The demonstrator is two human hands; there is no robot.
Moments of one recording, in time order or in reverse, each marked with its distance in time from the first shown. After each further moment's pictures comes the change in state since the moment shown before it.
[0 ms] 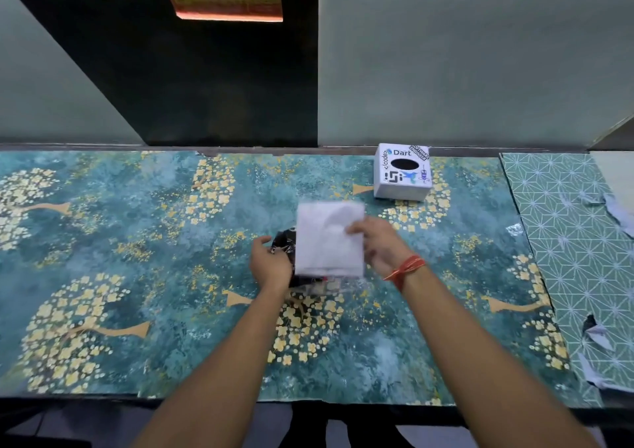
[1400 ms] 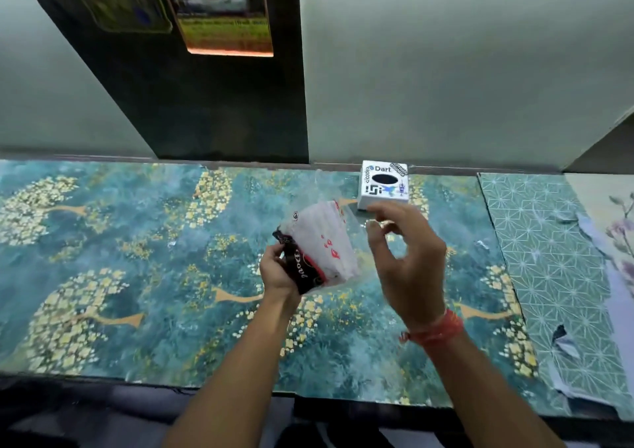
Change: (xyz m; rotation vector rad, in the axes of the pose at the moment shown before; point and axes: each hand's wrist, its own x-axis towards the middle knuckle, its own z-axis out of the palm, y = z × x) left_hand -0.098 0.034 0.000 -0.945 -0.367 -0.335; right_hand -0.159 -0.035 -0.020 -0.565 0.417 -1.151
